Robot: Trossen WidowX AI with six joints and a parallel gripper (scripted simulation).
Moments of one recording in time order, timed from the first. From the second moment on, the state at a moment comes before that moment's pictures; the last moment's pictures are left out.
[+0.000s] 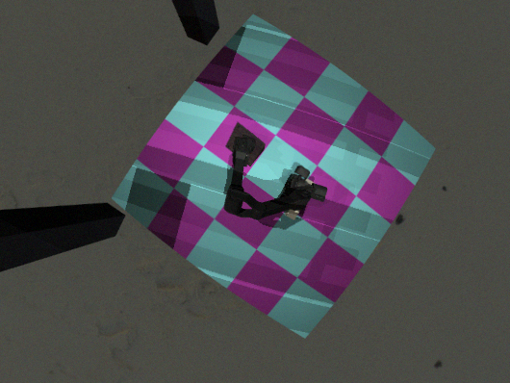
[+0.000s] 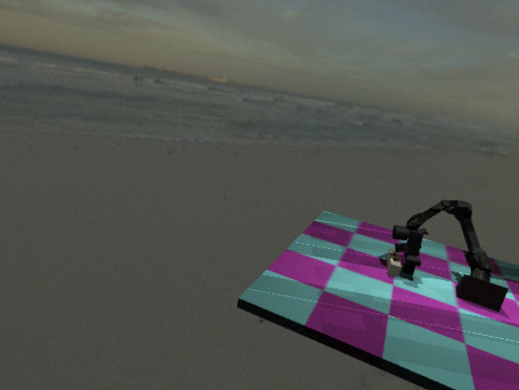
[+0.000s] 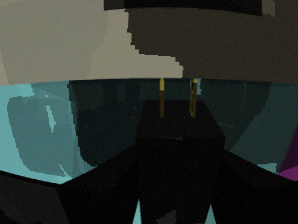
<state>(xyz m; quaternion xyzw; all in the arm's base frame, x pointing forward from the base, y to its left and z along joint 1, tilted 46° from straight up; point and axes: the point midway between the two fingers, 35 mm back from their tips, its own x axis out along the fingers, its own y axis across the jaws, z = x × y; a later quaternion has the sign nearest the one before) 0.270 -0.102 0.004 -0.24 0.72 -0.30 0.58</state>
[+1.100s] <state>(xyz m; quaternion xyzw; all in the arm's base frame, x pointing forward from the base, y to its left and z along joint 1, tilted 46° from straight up) 0.276 -0.102 0.004 -0.23 0.72 -0.30 0.58</state>
